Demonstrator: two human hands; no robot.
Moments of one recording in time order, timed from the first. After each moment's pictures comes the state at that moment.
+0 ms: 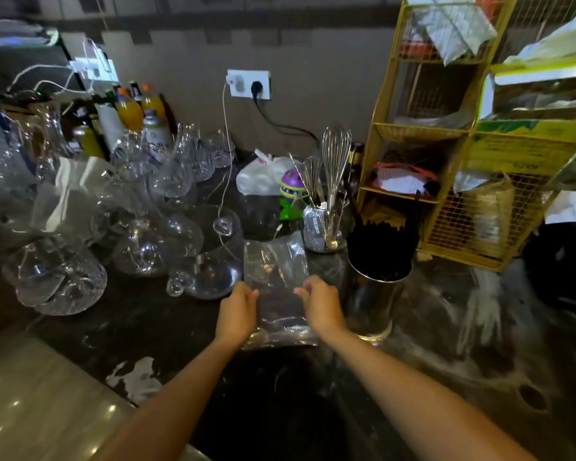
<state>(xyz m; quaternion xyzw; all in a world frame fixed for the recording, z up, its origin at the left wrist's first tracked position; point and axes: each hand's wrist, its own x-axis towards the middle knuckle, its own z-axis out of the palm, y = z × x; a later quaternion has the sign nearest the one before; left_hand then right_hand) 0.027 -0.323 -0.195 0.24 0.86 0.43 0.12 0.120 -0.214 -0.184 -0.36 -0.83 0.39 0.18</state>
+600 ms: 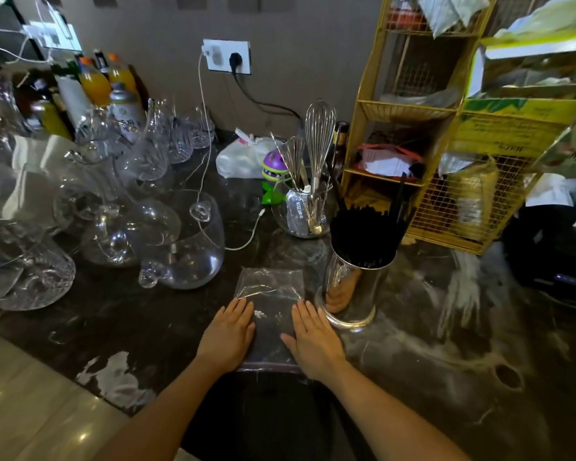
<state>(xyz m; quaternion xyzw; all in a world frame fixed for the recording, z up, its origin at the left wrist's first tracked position) 0.029 -0.330 -0.265 0.48 0.87 0.04 0.07 0.163 -0.214 -0.263 -0.24 -0.96 0.13 -0.06</state>
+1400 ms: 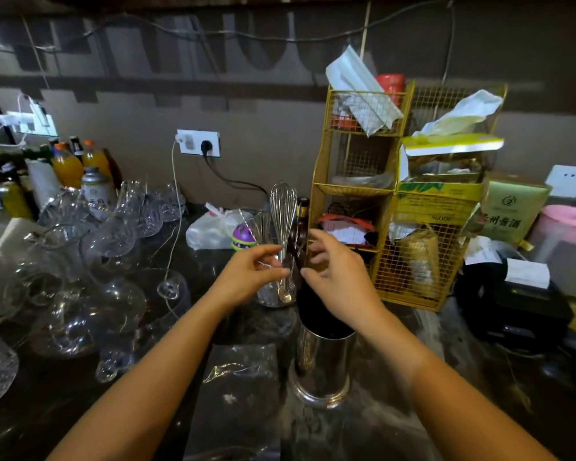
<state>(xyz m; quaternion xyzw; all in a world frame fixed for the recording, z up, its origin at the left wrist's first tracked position) 0.029 -0.226 -0.053 0.49 0.65 0.53 0.24 0.181 -0.169 -0.023 -0.27 -0.86 0.30 0.30</state>
